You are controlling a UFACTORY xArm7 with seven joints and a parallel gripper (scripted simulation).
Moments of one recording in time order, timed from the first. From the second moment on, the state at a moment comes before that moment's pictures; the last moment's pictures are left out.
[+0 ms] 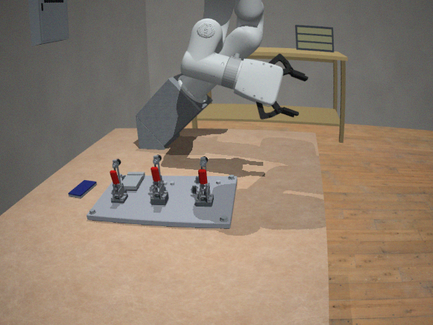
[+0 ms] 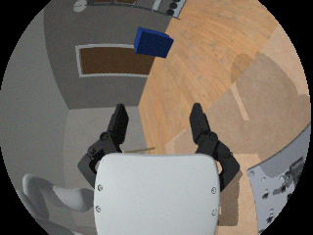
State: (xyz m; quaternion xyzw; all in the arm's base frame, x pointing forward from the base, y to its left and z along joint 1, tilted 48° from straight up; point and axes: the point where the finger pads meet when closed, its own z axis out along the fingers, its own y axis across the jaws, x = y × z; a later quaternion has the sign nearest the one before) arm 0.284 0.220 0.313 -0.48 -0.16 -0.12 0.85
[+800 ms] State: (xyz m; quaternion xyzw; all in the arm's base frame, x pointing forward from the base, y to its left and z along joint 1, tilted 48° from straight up) arm 0.291 0.217 0.290 -0.51 -0.16 -0.11 0.84
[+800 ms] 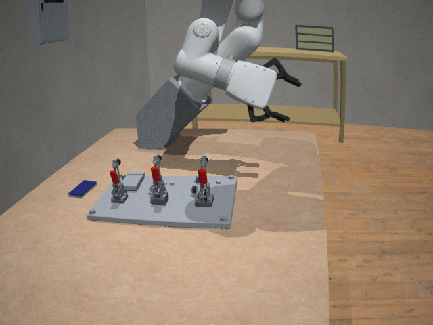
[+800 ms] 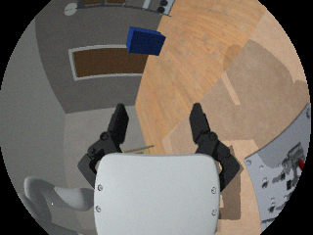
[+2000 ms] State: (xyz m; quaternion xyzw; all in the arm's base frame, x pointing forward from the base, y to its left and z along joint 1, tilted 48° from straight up) arm 0.345 0.121 0.095 -0.76 -0.13 -0.05 0.64
